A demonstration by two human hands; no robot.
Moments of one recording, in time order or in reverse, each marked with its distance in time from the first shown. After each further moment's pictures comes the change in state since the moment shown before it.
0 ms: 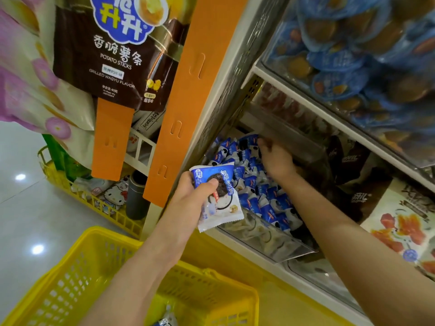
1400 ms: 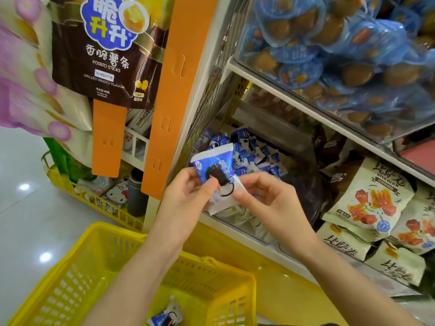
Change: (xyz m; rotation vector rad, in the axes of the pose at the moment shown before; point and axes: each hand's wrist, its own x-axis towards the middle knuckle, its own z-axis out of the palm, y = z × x) left_hand -0.025 -0.005 0.012 0.194 0.042 0.215; right_hand -0.155 -0.021 -0.048 0.613 -0.281 -0.284
